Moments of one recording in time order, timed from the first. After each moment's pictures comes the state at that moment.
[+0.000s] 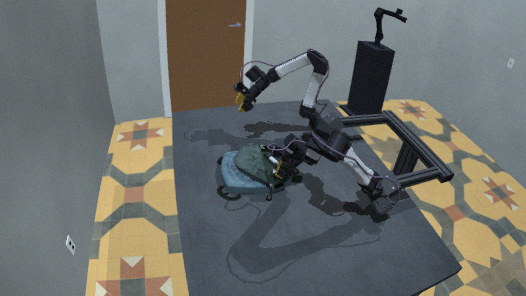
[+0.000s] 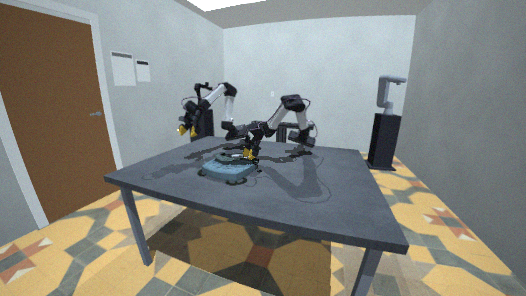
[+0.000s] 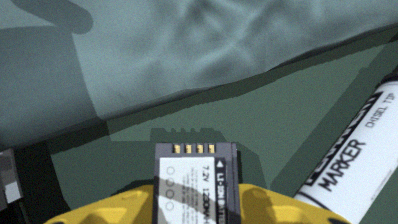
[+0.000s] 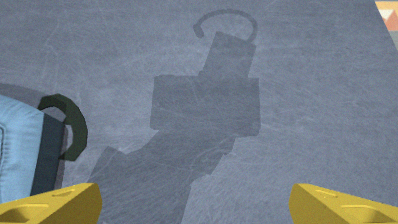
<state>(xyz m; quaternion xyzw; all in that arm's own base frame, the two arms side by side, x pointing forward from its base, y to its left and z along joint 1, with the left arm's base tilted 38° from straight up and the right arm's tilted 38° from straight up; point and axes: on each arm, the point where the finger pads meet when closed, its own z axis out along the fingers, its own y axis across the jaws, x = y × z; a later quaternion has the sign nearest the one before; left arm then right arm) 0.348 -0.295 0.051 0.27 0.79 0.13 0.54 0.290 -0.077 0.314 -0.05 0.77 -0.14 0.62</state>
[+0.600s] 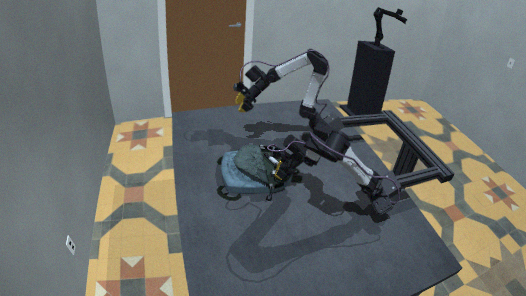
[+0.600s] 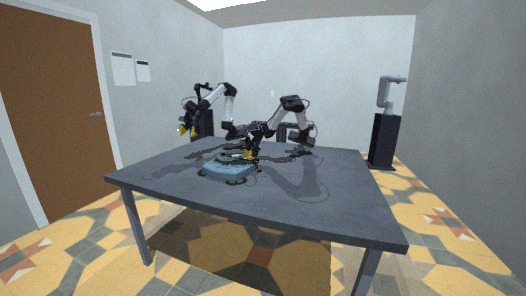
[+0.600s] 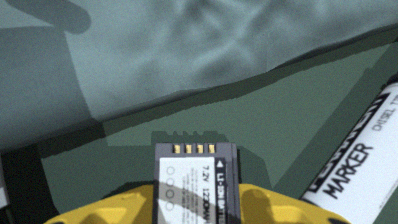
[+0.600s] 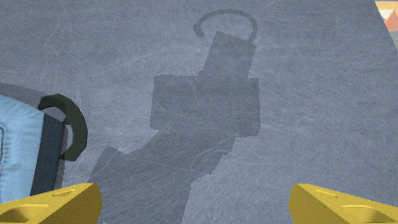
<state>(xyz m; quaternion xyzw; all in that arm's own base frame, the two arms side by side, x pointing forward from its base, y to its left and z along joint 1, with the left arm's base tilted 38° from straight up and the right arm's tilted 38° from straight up) 0.352 -0.296 0.048 0.26 0.78 0.12 0.55 0.290 -0.077 0.314 -0.05 0.77 -0.14 0.62</state>
